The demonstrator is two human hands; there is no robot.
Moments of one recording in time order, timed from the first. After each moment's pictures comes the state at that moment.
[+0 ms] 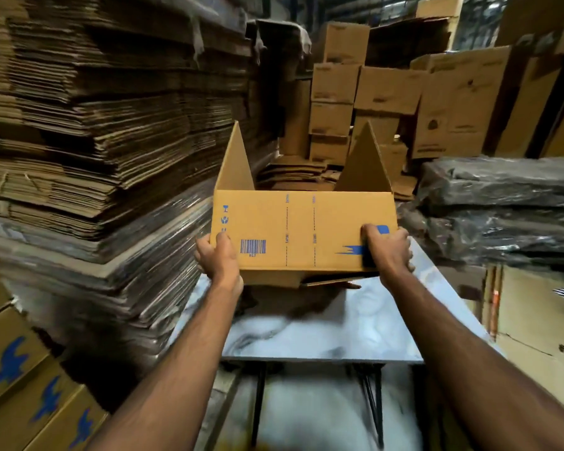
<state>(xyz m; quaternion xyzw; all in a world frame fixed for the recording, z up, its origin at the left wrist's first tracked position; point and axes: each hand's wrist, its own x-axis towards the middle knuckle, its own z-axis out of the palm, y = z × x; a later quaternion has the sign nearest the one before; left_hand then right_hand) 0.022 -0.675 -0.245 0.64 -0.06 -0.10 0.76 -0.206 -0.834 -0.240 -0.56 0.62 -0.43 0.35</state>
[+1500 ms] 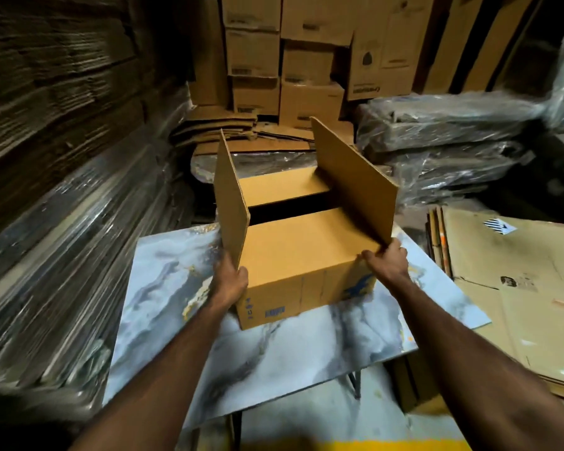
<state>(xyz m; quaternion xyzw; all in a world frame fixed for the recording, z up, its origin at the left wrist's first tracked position) 0.107 -0.865 -0.386 0.77 -0.44 -0.27 0.37 -0.204 -0.984 -0.387 -0.56 0.72 -0.29 0.29</state>
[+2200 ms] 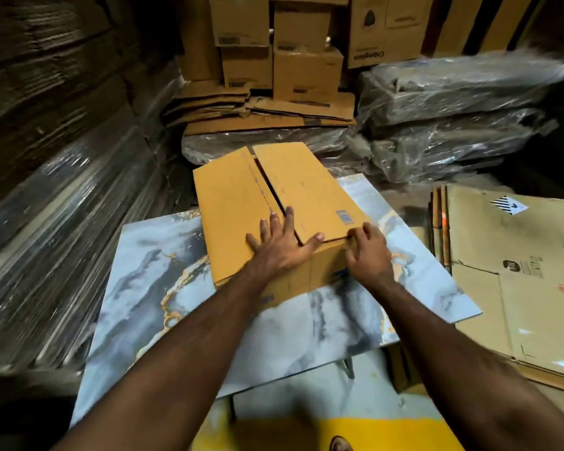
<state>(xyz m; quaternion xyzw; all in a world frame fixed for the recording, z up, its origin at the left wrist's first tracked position) -0.037 -0.950 -0.356 0.77 -0.60 -0.21 0.08 -0.237 -1.004 -0.426 -0.76 0.58 -0.27 0.13</state>
